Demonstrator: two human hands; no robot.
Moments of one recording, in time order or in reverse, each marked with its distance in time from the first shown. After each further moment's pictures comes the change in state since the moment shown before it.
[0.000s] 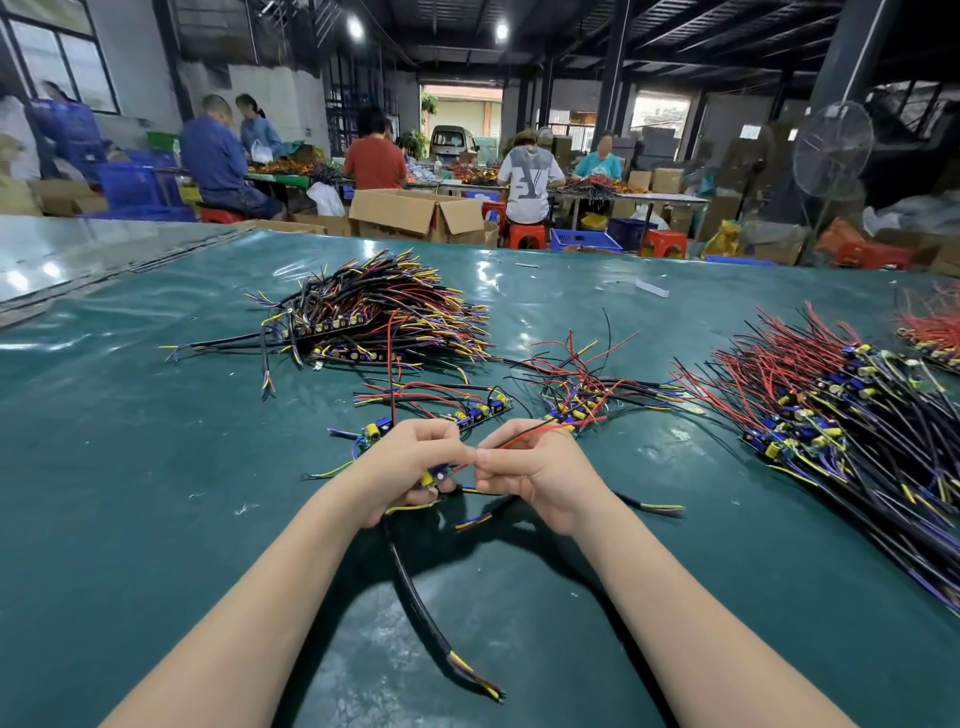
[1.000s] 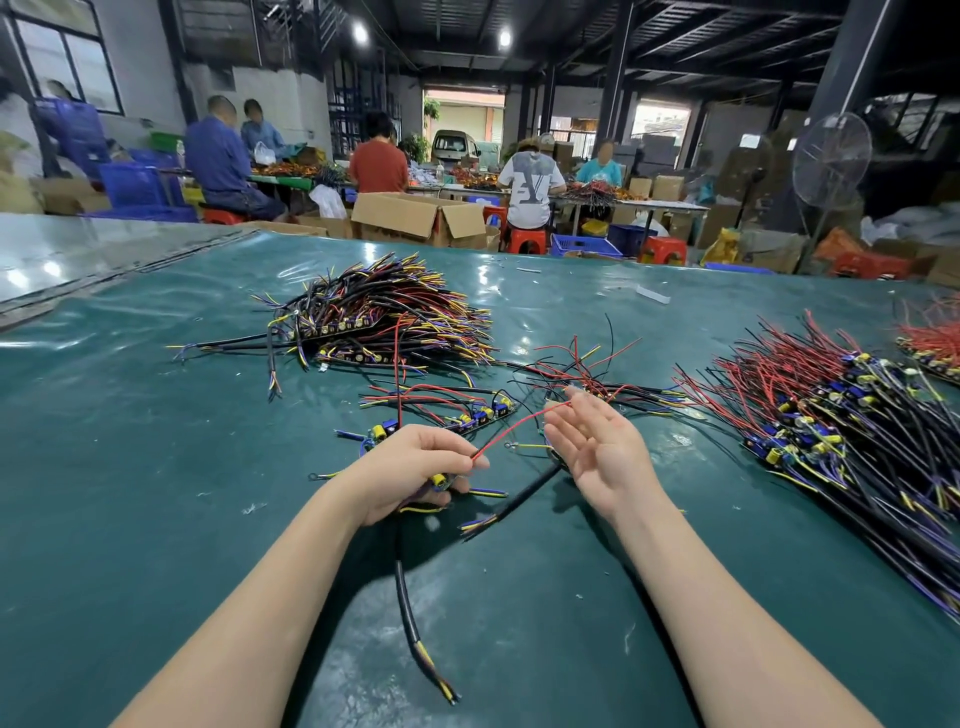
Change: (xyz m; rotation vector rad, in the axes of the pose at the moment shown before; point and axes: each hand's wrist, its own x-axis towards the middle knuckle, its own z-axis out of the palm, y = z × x) left_hand -0.004 0.001 -0.004 0.052 -0.026 -0.017; right_hand 0.003 -0.015 -0.028 0.480 0.383 -0.131
